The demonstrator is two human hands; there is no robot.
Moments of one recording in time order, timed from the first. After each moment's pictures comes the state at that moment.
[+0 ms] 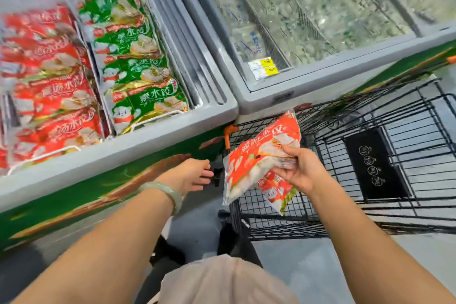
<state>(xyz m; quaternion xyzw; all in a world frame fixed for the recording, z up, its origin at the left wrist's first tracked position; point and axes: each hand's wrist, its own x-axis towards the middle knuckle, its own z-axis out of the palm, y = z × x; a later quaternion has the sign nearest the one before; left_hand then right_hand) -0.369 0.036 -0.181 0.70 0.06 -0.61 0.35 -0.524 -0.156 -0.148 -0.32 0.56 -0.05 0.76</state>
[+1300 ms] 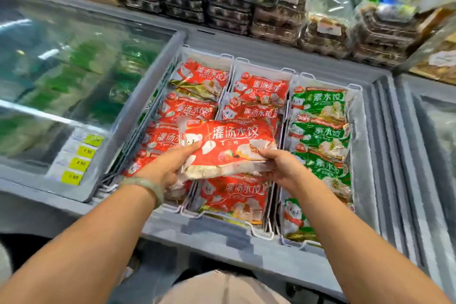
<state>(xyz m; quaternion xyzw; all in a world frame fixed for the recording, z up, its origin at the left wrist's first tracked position) -0.007 0.398 -0.146 0.54 0.27 -0.31 0.73 -0.015 0.155 -0.128 -0.59 0.33 0.27 0.68</state>
